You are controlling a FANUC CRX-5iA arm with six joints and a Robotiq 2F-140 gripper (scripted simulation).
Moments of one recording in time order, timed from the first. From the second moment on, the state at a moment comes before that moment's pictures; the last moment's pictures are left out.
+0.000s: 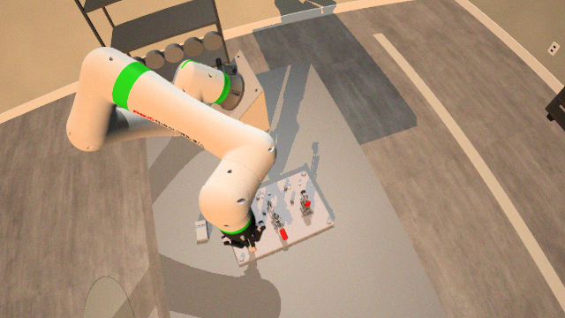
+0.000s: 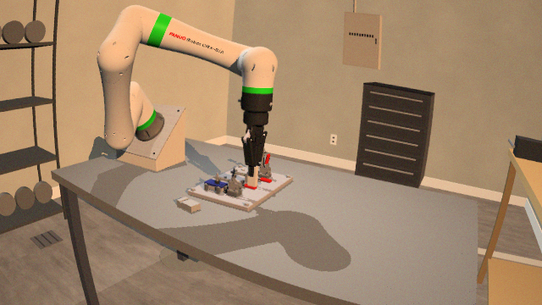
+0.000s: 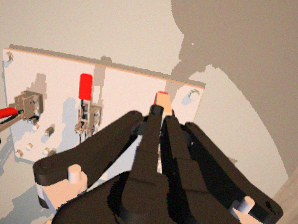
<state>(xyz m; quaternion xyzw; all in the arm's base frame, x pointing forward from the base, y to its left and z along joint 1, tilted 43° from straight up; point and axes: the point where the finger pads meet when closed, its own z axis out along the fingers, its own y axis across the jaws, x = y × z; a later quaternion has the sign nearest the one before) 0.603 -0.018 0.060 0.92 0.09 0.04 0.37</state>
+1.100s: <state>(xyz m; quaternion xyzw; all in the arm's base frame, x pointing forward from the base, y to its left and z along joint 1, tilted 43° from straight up) 0.595 0.021 0.102 0.92 0.09 0.04 0.37</state>
